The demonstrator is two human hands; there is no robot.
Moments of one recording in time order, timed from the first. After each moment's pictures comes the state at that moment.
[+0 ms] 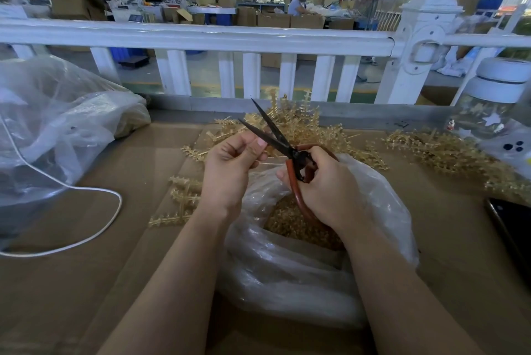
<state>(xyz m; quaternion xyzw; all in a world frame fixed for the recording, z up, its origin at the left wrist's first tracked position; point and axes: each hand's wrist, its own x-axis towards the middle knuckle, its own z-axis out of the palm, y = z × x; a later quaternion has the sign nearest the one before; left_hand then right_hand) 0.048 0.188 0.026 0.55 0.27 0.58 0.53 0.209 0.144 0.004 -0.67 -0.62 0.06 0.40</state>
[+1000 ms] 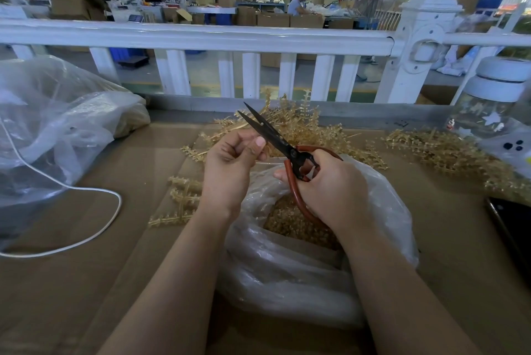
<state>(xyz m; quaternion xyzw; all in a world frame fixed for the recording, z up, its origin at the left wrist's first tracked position) 0.049 0.193 0.020 0.57 0.27 0.60 0.49 0.207 0.144 0.002 -0.69 -0.61 -0.07 0.38</state>
